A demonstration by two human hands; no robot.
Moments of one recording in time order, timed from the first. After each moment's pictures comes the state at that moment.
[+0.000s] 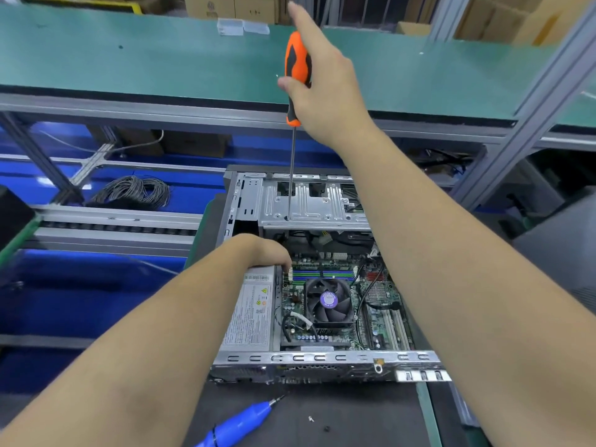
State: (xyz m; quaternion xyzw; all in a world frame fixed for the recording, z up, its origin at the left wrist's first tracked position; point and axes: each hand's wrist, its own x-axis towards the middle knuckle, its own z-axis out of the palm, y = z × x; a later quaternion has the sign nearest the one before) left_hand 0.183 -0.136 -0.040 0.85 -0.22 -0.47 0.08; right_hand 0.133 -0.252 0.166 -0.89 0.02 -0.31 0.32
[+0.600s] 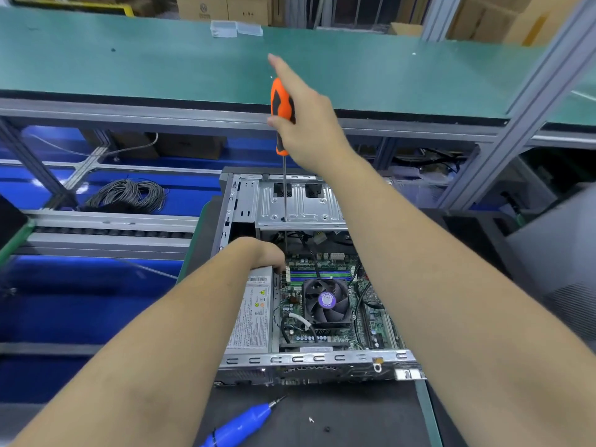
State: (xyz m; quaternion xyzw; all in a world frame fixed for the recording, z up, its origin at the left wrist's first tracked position) left_hand 0.182 -0.145 -0.038 0.86 -0.27 -0.43 -0.01; right_hand 0.135 -0.245 0.133 -0.91 0.03 -0.24 0.34
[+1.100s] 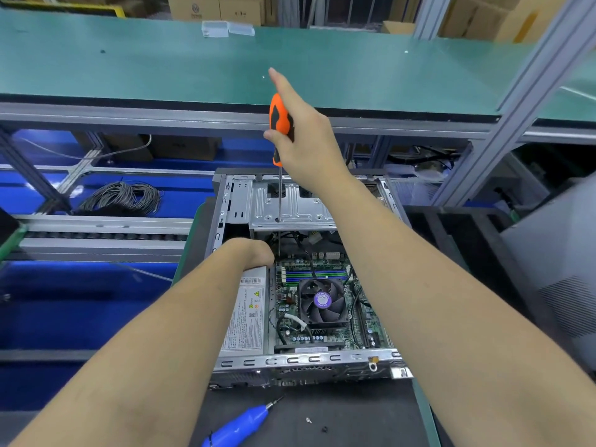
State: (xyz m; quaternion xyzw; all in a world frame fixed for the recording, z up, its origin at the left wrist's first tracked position) left_hand 0.196 -0.144 -0.053 0.85 -0.34 -0.38 -0.12; right_hand 0.128 -0.253 0.106 -0.90 0.01 -0.29 0.32
